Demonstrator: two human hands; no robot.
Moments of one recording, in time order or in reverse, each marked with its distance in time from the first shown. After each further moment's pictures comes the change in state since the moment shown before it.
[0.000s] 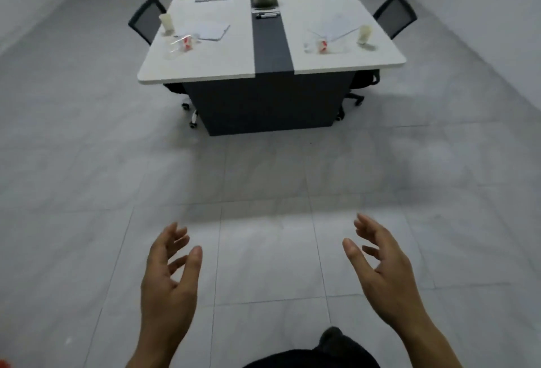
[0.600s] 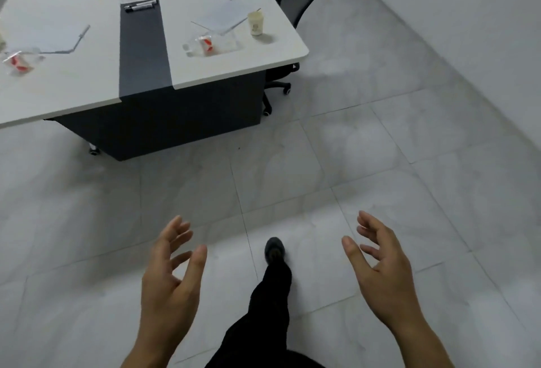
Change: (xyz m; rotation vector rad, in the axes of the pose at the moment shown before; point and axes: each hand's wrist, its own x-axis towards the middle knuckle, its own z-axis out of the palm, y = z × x) left_hand 0.114 0.126 0.380 0.031 -0.327 0.069; right_hand 0.239 0.151 -0.229 0.052 0.239 0.234
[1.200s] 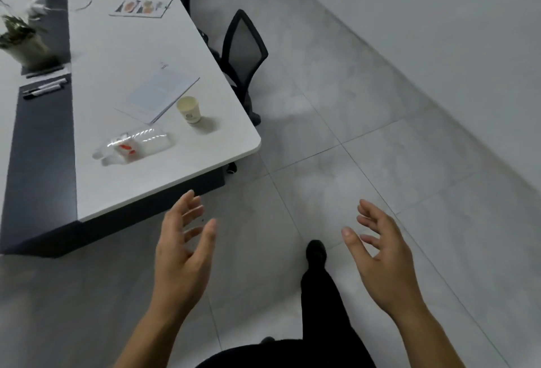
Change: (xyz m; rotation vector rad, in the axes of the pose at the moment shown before) left_hand 0.423 0.163 0.255 -0.056 -0.122 0.151; right_hand 0.450 -0.064 -0.064 0.025 0.115 -0.001
